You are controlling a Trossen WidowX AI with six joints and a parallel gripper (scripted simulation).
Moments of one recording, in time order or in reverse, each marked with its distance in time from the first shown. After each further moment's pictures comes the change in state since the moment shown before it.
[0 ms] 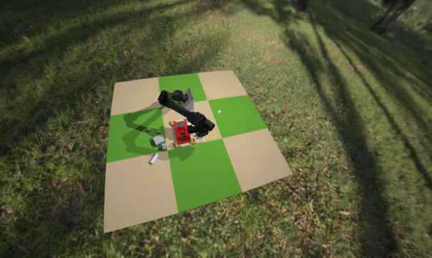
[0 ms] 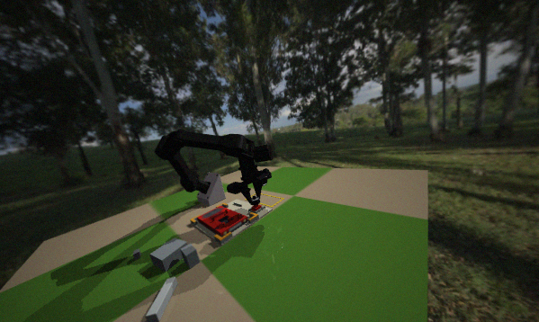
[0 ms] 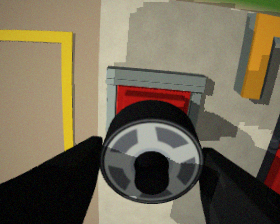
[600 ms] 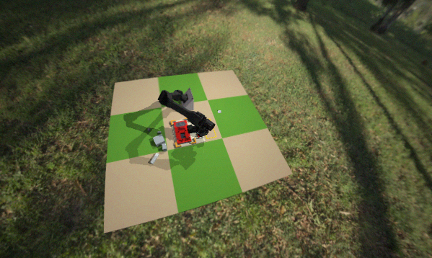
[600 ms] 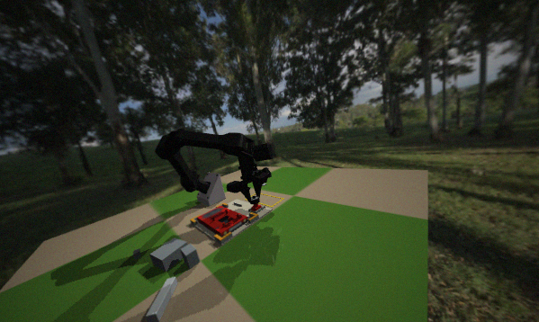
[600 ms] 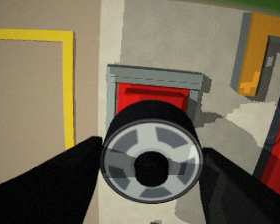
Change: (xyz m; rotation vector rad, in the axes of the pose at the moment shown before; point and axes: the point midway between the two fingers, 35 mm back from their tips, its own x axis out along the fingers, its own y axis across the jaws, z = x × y) arm -0.004 -0.001 0.000 0.000 0.001 -0.002
